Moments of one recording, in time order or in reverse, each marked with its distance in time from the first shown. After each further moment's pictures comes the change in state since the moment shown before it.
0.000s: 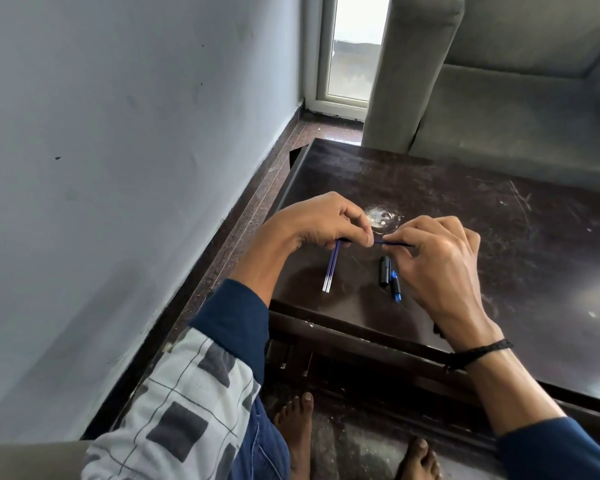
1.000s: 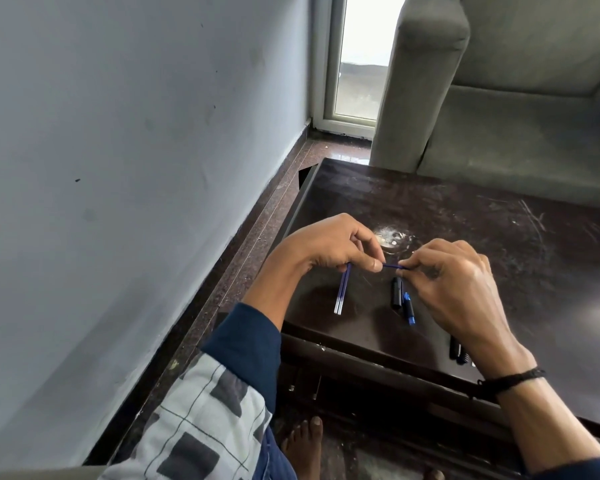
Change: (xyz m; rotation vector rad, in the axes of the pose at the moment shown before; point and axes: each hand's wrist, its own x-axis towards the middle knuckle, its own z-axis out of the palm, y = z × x) left_hand 0.002 -0.006 -0.003 0.038 -0.032 0.051; right_hand 0.006 0.007 -0.007 0.067 -0.136 0.027
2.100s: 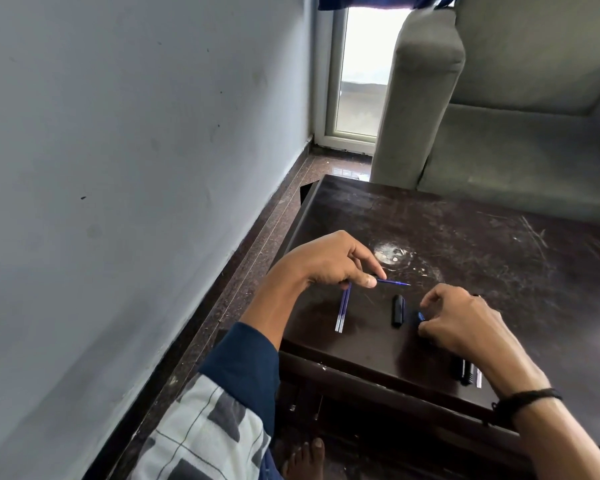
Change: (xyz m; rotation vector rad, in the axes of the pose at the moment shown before) left_hand -0.001 -0.002 -0.003 0.009 0.005 0.009; right_hand 0.001 -0.003 -0.013 -0.081 -0.537 0.602
